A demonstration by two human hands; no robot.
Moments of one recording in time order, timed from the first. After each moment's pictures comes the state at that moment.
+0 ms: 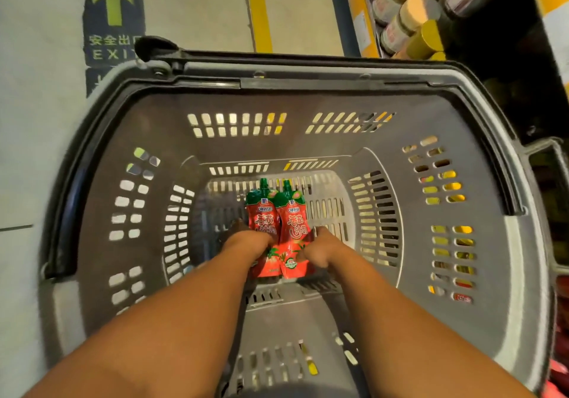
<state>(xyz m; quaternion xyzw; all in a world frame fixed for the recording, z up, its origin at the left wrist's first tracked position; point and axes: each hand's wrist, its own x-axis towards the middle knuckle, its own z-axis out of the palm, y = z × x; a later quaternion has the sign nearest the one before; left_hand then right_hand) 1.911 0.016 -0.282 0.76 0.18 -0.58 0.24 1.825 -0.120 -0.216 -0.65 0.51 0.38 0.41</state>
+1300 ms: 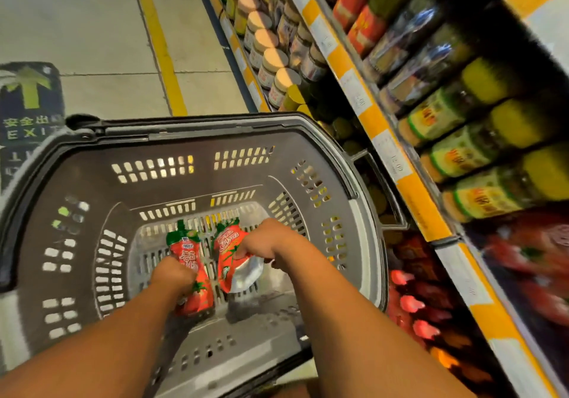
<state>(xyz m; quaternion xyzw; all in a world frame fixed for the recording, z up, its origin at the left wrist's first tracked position) 1.909 0.022 -0.252 0.87 0.00 -0.45 0.22 1.820 -0.144 -0.054 -0.70 0.47 0.30 0.44</state>
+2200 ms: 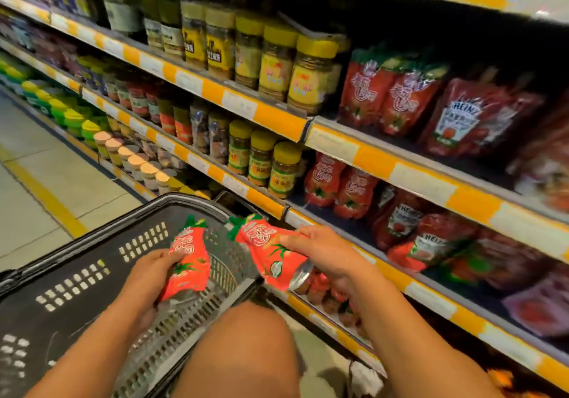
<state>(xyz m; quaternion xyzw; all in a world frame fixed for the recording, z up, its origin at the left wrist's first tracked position) 1.830 -0.028 0.038 0.66 -0.20 -0.51 0.52 1.533 -0.118 0.136 -0.62 0.51 -0.19 0.56</state>
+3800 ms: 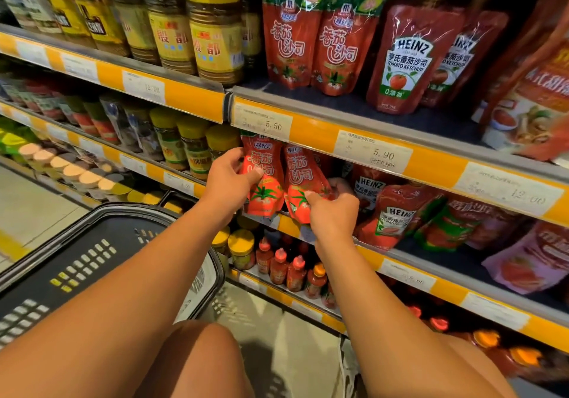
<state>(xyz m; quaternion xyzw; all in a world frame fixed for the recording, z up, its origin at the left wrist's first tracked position) 1.651 -0.231 0.112 0.56 -0.53 -0.38 0.51 1.471 -0.198 0.097 -0.35 0.64 -0.58 0.37</state>
